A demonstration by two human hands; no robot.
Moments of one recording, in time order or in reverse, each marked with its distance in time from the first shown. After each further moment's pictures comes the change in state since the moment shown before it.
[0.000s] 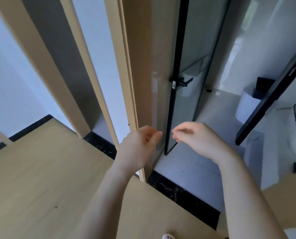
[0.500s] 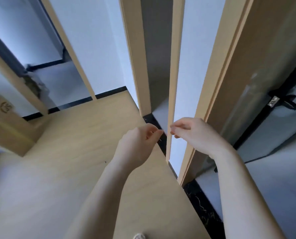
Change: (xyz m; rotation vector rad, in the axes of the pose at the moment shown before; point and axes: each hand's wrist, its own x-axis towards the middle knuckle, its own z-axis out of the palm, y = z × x) left_hand 0.009 -0.081 -0.083 0.105 0.339 -0.451; right_hand 0.144 -0.087 0.120 -0.055 -0.489 -0.315
